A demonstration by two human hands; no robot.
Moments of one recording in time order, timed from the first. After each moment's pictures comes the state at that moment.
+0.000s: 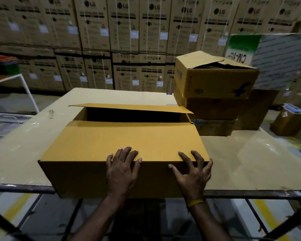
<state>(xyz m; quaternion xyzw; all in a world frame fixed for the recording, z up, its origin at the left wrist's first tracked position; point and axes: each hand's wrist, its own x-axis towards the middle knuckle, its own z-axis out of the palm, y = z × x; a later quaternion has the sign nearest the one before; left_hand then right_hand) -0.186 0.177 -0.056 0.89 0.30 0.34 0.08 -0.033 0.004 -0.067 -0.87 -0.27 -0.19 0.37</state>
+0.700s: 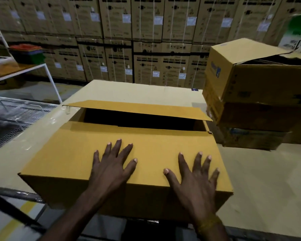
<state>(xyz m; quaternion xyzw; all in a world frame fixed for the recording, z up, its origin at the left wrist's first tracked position) -0.189 0.310 -0.015 0.92 0.38 0.09 0.07 -0.030 0.123 -0.013 -0.93 -0.36 0.02 0.08</state>
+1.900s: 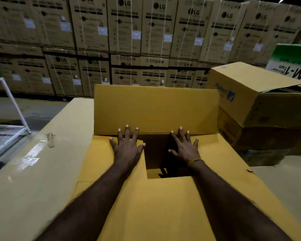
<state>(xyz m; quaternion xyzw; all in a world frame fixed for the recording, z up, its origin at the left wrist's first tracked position) -0.059 0.592 -0.020 0.93 0.34 0.10 0.05 0.120 0.417 -0.025 -0.93 -0.38 -0.01 -0.01</state>
